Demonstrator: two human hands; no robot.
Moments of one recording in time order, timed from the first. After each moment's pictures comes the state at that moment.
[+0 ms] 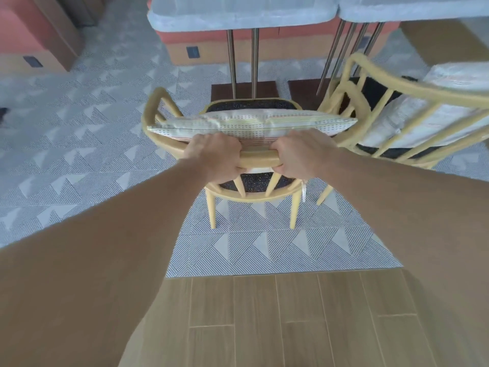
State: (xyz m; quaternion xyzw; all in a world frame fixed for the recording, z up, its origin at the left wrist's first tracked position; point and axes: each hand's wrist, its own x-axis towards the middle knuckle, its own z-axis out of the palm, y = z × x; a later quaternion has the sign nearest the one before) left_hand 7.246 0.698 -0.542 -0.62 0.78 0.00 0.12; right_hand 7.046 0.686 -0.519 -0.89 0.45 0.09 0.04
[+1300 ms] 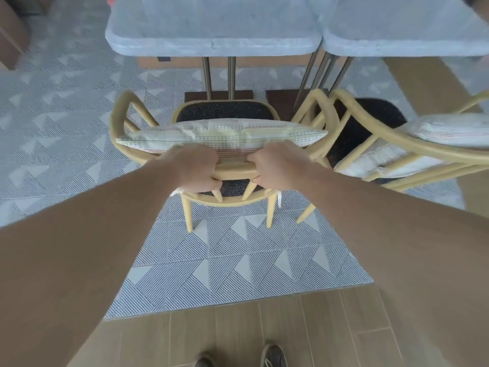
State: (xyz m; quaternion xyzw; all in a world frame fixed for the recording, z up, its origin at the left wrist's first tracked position) left_hand 7.278 0.562 -0.538 -0.54 0.82 0.07 0.16; right_hand 7.069 0.567 -0.513 -0.90 0.42 0.10 0.03
